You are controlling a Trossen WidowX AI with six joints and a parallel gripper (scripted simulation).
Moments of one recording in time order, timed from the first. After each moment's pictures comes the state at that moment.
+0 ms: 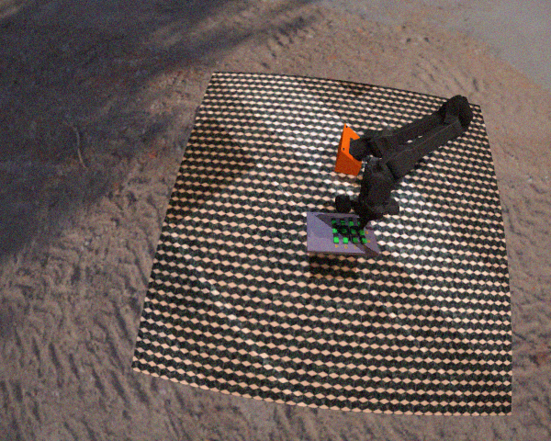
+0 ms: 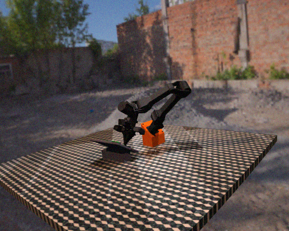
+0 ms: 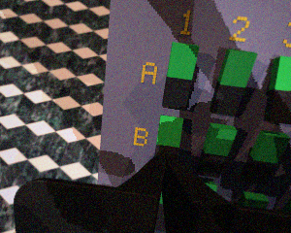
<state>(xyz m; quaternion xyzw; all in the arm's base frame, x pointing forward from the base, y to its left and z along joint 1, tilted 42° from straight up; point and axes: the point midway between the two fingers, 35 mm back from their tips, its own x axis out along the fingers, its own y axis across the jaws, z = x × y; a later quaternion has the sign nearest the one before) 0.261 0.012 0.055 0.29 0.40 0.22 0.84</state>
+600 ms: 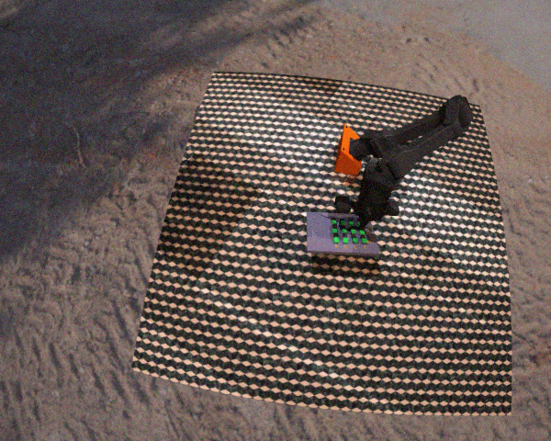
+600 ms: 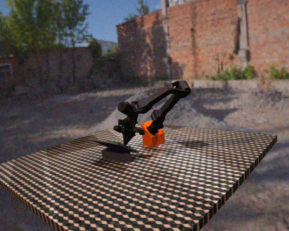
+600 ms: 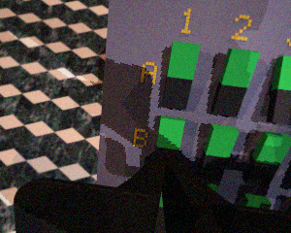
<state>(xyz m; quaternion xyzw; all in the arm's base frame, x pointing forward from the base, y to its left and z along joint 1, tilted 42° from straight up) 0.262 0.014 0.054 0.29 0.40 0.22 0.84</state>
